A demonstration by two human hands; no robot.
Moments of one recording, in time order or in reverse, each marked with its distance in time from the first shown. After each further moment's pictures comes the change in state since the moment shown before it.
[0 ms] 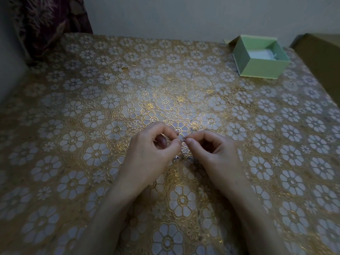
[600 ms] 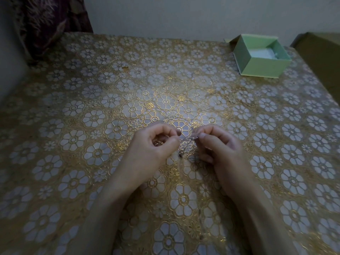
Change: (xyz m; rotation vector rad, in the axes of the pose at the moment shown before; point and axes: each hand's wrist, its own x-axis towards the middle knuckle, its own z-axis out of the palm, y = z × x) left_hand -0.001 0.006 -0.006 -0.195 -0.102 -0.067; right_hand 0.000 -0.002 -0.006 0.400 -0.074 0.128
